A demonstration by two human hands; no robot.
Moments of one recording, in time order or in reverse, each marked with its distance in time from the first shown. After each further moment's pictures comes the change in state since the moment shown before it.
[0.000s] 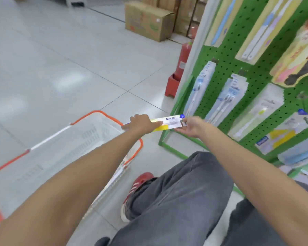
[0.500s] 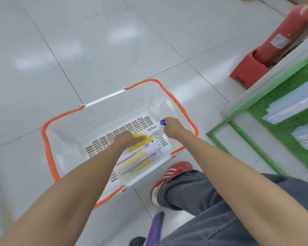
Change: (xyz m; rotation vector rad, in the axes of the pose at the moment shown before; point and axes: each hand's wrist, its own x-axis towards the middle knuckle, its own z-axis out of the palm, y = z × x) left_hand 0.020 -0.281 0.084 -0.202 -0.202 -0.421; right_hand 0.100 0.164 0.220 -1.480 -0.401 -0.444
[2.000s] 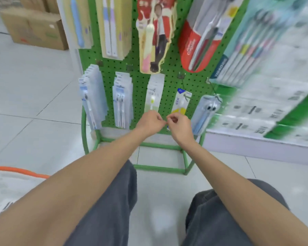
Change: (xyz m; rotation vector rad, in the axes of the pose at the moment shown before) left_hand -0.307 0.482 0.176 0.006 -0.105 1.140; right_hand -0.382 0.314 -0.188 0.530 1.184 0.474
